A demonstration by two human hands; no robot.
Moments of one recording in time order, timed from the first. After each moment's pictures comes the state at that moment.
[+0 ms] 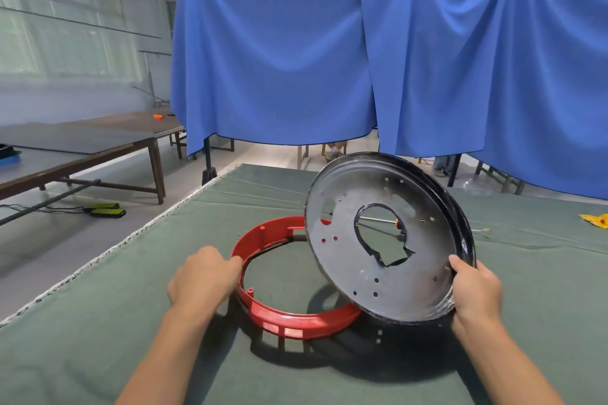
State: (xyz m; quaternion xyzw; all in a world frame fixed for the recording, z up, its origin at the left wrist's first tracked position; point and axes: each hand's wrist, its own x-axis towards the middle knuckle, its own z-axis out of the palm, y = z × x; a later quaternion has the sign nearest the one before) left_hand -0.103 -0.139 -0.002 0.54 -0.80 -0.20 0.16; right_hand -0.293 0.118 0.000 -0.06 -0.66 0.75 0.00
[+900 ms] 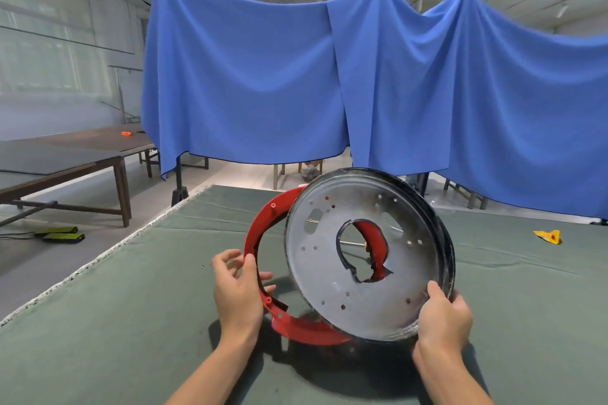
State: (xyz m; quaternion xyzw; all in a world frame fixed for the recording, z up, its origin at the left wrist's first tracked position) left_hand -0.181 -0.076 -0.018 0.28 -0.55 -0.60 0.52; right_hand -0.288 0.113 0.003 -0.13 -0.61 0.77 0.09
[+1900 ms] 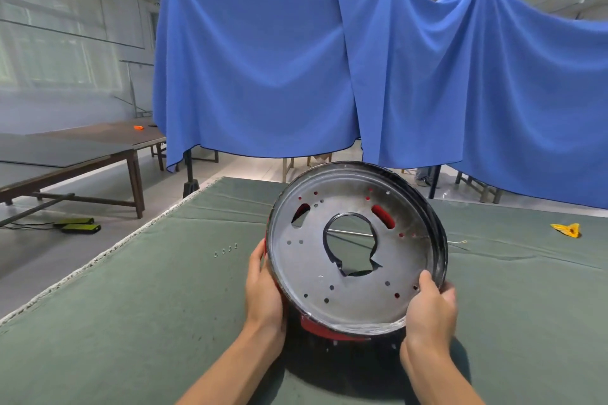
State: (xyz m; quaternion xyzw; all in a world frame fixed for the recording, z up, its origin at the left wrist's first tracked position) left_hand -0.179 -0.053 -0.018 0.22 -0.48 -0.74 0.42; right_hand -0.258 0.095 0.007 -0.07 -0.60 0.79 0.05
